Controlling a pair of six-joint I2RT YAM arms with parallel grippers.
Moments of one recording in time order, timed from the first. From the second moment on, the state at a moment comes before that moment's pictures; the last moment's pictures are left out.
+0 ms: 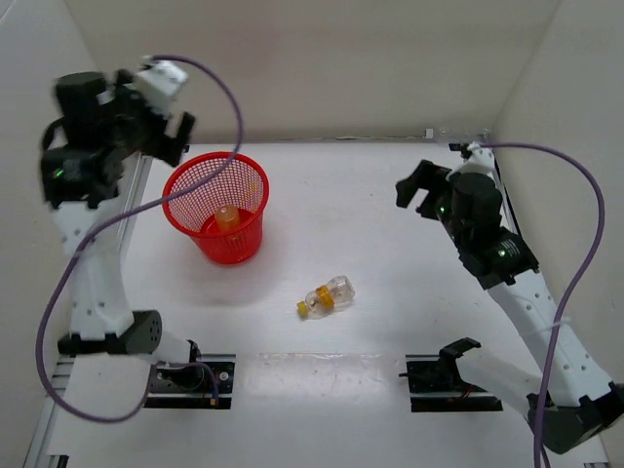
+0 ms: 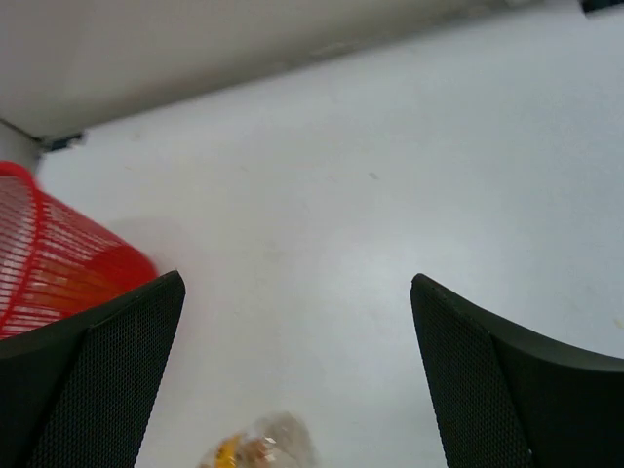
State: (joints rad) left arm 0.03 1.46 2.25 -1.14 0.30 0.57; right arm 0.47 0.96 1.15 -0.46 0.26 0.46
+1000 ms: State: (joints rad) left arm -1.03 1.84 1.40 -0.84 0.09 0.39; right arm 0.28 0.70 0.88 -0.84 0.32 0.64
